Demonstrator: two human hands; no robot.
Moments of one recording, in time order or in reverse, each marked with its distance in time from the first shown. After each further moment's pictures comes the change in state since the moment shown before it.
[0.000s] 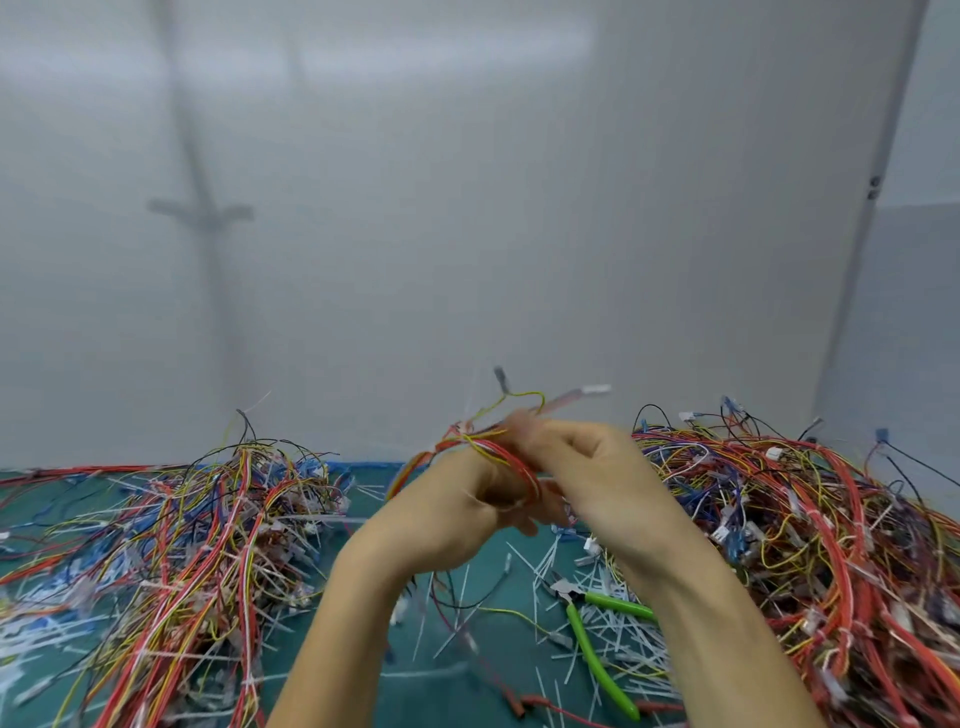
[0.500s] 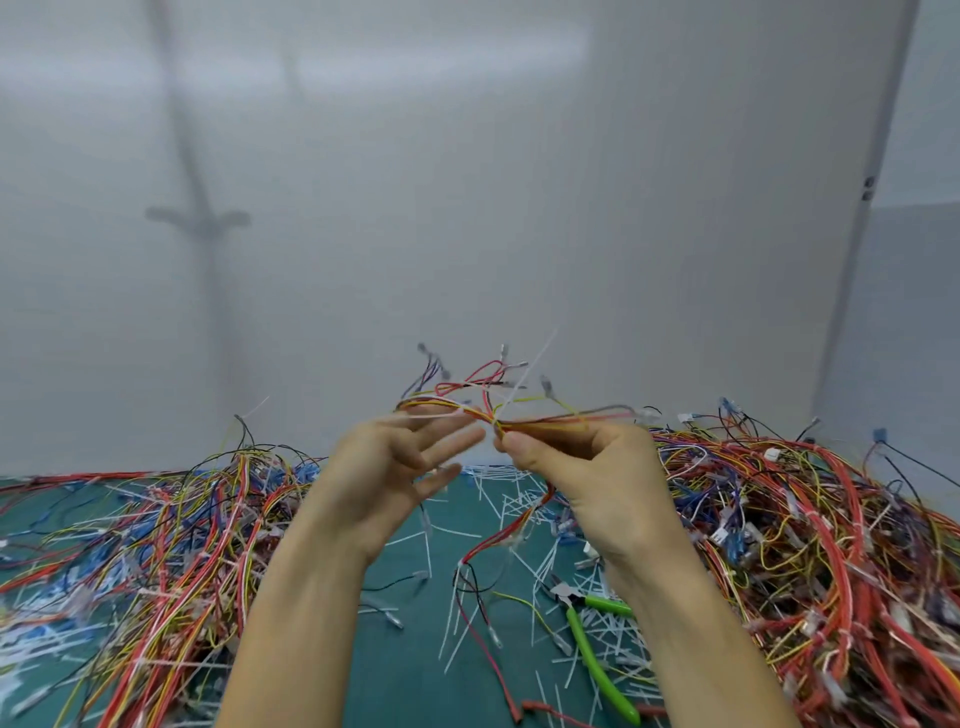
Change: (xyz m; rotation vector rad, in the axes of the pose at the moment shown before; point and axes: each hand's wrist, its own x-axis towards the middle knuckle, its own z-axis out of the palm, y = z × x) left_hand -0.002 -0.020 -0.031 -1.037 0.401 -0.259; right_hand 0.002 0.002 0.005 0.094 0.219 -0.098
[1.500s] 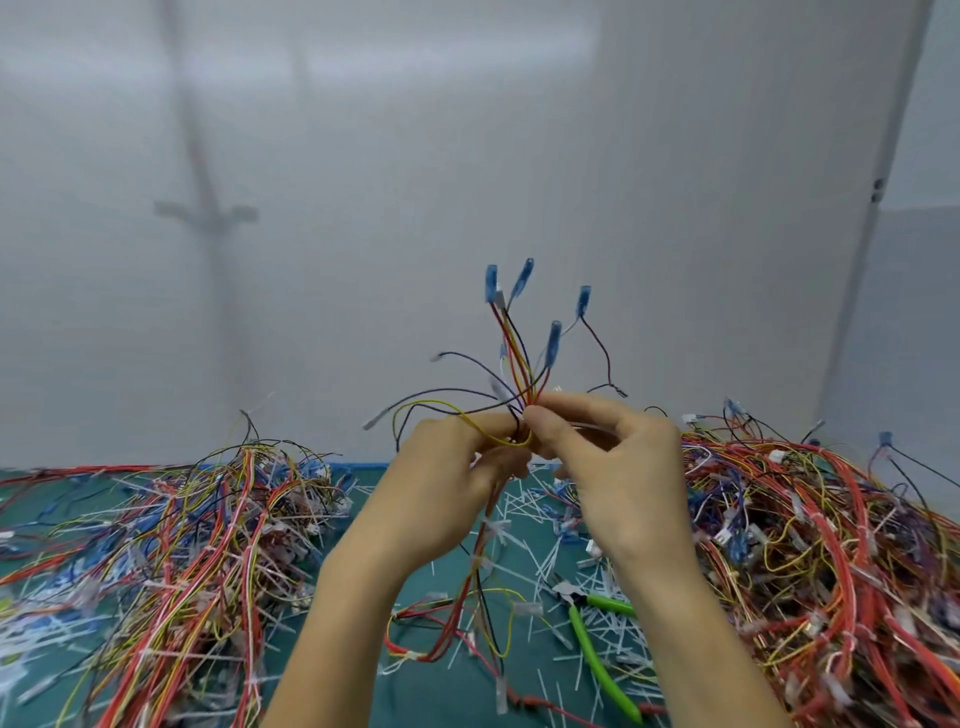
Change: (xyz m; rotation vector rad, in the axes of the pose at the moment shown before) left_hand -0.013 -0.006 0.029 1.157 -0.115 0.534; right_hand 0.000 0.000 -0.001 -0.192 0.205 -0.144
